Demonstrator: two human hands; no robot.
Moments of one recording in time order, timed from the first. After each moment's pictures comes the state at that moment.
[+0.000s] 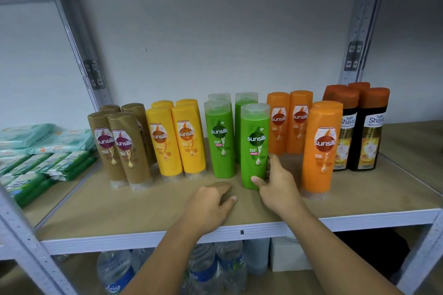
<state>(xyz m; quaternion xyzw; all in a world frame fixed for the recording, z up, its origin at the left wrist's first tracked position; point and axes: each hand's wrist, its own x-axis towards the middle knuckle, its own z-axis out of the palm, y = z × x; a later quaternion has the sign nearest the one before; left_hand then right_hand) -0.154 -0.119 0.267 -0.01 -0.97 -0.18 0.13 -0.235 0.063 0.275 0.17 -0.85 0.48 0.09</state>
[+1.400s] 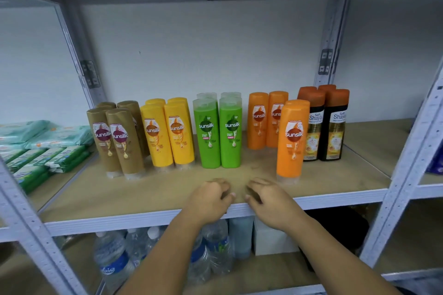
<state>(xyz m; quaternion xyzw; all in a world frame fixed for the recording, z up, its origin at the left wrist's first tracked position) -0.132 -0.076 0.271 -0.04 -0.98 -0.17 0.09 -0.180 0.121 0.264 0.31 -0.92 0.21 0.06</state>
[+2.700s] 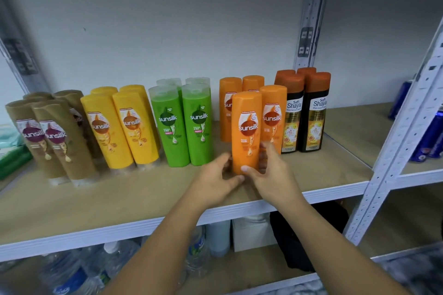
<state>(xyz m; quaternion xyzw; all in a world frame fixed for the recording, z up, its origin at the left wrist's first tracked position) -0.212 -0.015 0.265 -0.08 -0.88 -0.46 0.09 -0.229 0.161 0.280 0.15 -0.85 0.50 0.12</state>
